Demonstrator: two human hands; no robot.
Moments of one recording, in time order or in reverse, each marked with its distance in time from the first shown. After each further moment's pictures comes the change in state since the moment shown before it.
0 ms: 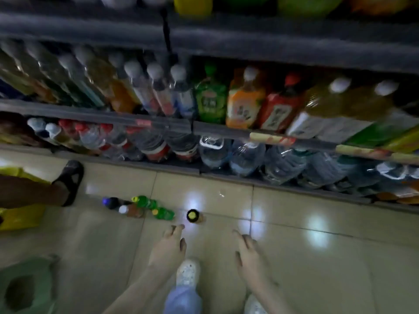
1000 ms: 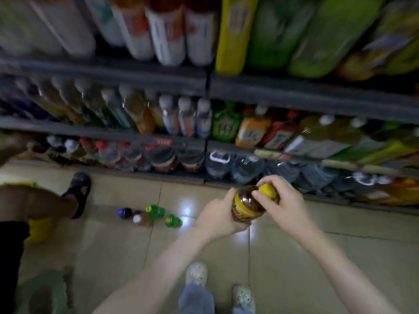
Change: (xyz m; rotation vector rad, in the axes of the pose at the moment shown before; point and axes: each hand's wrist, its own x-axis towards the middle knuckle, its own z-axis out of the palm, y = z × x) left_hand -0.061 0.102 -0.186 -0.306 0.003 0.470; right_hand -0.079 -0.091 -0.255 0.632 0.525 -0.161
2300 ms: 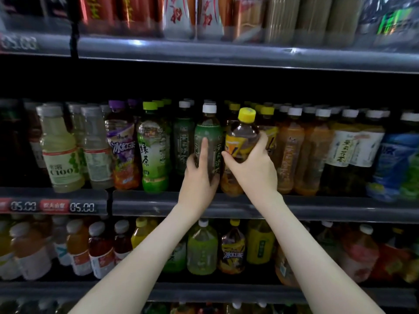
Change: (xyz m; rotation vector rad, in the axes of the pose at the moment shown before) left_hand 0.081 0.418 -0.253 0.155 0.999 0.705; right_hand 0.135 -0.236 -0.372 -0.187 0.933 -0.466
